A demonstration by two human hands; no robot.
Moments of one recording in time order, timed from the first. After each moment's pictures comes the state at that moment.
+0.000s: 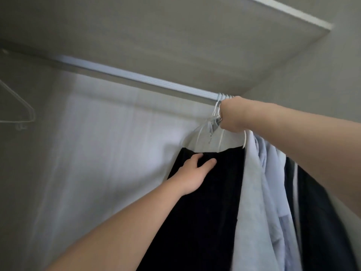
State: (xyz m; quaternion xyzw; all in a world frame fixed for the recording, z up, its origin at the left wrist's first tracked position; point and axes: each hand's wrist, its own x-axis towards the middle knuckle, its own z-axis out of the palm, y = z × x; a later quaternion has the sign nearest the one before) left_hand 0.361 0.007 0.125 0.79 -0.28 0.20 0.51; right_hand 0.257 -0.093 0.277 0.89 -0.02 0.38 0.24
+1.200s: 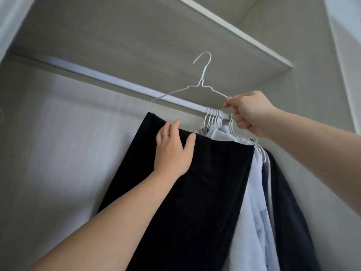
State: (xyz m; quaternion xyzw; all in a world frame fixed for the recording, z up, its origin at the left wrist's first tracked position) left_hand 0.306 0.057 0.165 0.68 -0.29 0.49 0.47; right_hand 0.190 -0.092 0.274 0.74 0.13 0.45 -0.48
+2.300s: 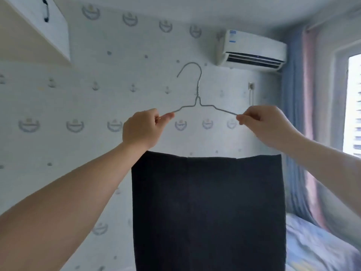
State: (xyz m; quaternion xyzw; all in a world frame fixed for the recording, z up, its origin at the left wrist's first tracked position) left_hand -0.355 -0.395 0.064 0.43 -0.72 0.18 0.51; right_hand -0.644 -0.286 0.076 0.65 -0.57 0.49 0.12
